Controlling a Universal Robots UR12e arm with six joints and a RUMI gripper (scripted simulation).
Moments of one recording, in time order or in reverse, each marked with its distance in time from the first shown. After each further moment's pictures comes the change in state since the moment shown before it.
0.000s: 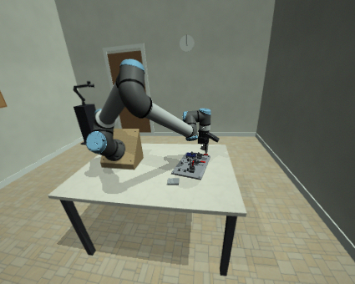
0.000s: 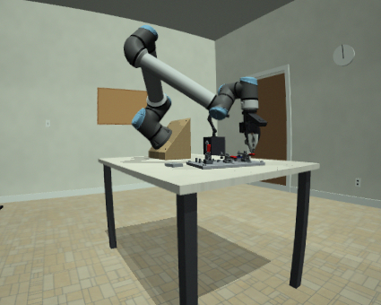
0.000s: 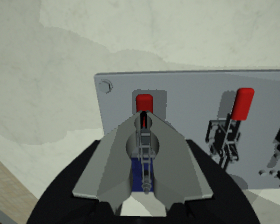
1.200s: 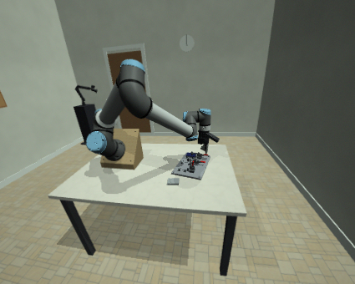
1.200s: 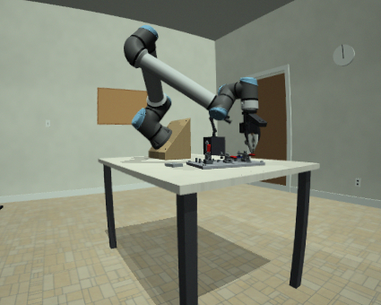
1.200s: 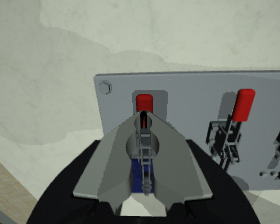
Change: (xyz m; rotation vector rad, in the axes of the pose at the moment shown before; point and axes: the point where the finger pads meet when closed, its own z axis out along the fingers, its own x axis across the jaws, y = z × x) arm 0.000 -0.001 0.002 0.001 0.000 0.001
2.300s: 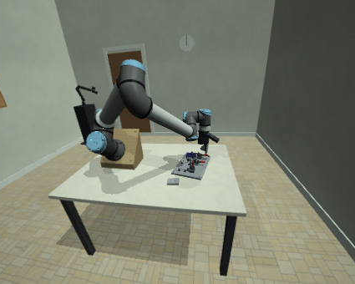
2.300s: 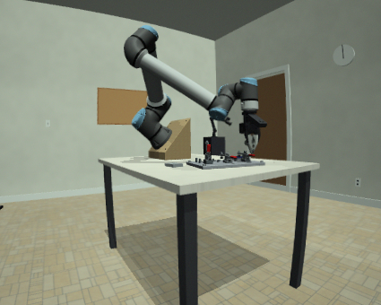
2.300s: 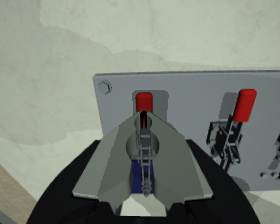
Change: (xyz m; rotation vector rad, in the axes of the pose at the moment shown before) arm 0.000 0.001 0.002 -0.002 0.001 -0.001
